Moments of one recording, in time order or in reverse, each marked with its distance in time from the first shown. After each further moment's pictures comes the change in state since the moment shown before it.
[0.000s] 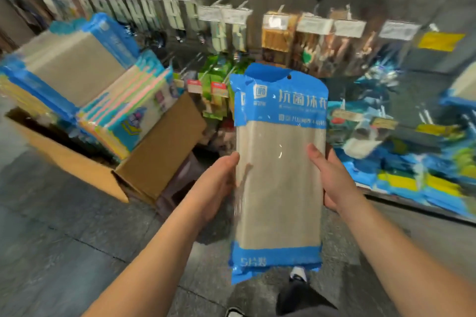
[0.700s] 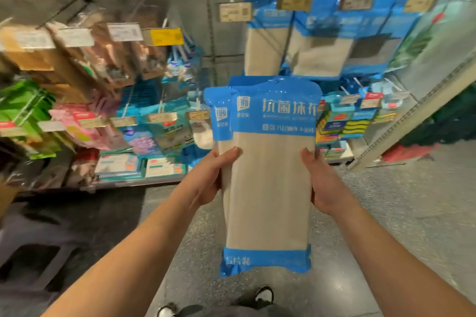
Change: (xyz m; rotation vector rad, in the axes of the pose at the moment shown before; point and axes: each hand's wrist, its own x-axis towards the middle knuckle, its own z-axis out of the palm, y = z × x) left_hand 0.138 -0.096 0.513 0.081 -0.393 -0.145; right_hand -0.097 -0.127 -0.498 0.125 0.284 -0.075
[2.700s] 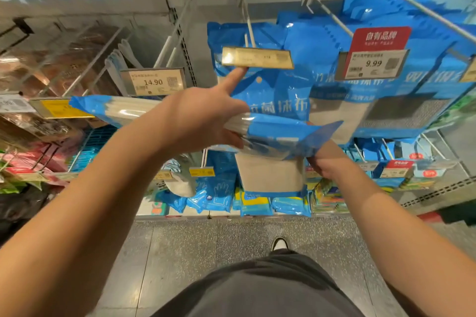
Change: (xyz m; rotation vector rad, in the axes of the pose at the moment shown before) left_hand 0.262 0.255 0.131 2.044 0.073 0.386; right_hand 0.343 -0.181 -0.096 -0.368 0.047 0.100
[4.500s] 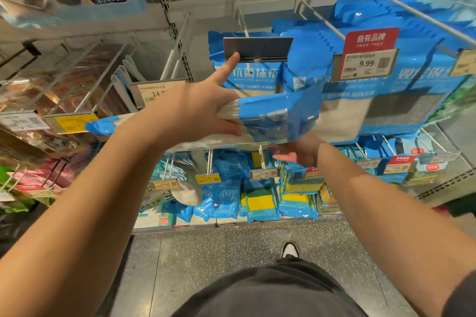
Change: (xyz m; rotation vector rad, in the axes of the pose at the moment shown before) left_hand -0.001 -0.024 -0.007 -0.071 0.062 -0.039; right_hand 0.074 0.028 0.016 0.147 -0.192 0.164
